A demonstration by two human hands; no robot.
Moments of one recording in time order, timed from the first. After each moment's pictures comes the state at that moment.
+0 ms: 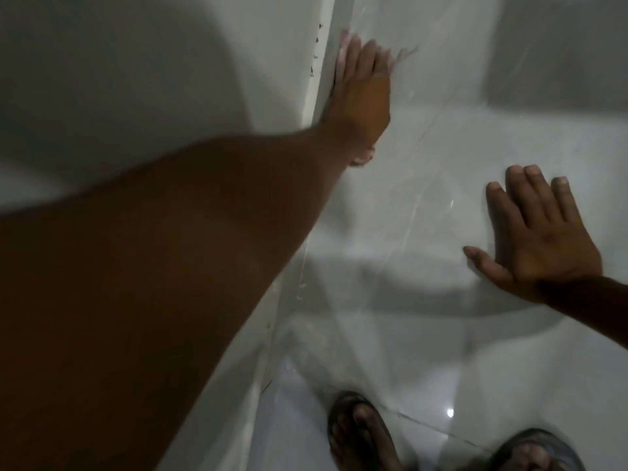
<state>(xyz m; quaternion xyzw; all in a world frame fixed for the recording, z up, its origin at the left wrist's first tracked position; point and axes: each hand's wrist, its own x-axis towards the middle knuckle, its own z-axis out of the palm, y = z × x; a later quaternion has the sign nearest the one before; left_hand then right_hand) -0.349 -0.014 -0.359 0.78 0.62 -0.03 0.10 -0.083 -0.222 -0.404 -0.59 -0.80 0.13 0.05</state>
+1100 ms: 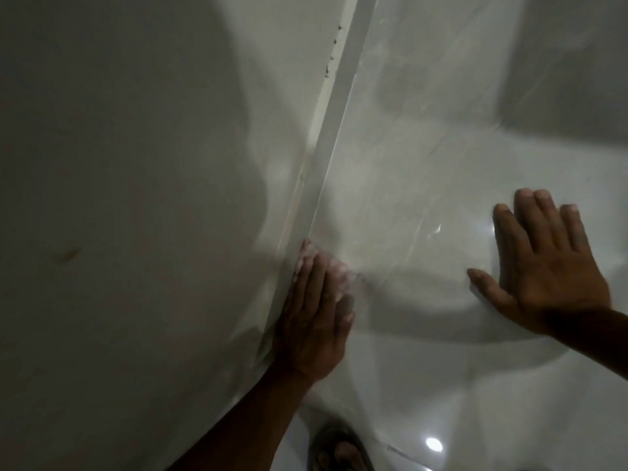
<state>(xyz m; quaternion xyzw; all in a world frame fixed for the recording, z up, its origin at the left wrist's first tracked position) -0.419 -0.325 -0.380 0.74 0.65 0.03 0.15 -0.081 -0.223 -0.406 -0.59 -0.80 0.12 0.03</state>
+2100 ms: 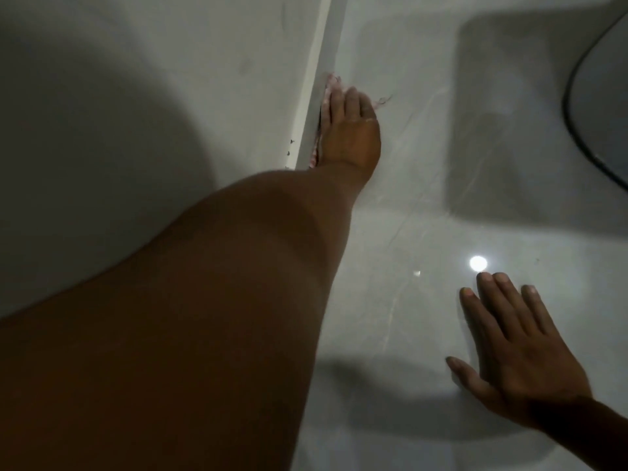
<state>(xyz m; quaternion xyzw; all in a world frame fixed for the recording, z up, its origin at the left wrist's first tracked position) -0.307 0.079 -0.370 0.78 0.63 -0.02 0.04 -0.081 -0.223 -0.407 -0.58 -0.81 0.10 0.02</state>
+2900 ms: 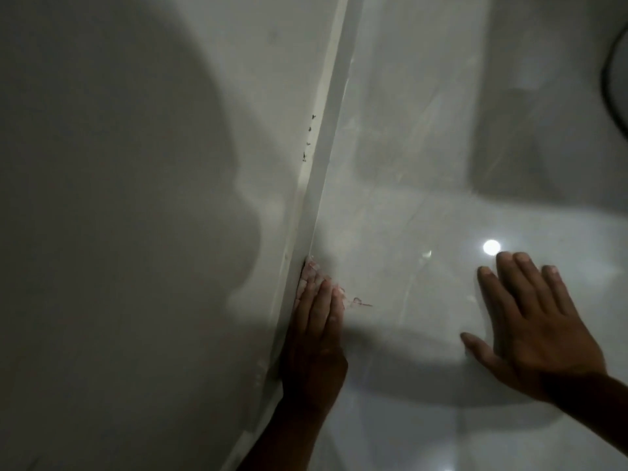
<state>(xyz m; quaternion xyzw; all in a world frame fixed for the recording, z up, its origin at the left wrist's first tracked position) -0.400 -0.253 -0.386 0.76 0.64 0.11 0.05 -0.080 -0.223 -0.410 -0.58 -0.81 0.10 0.02</state>
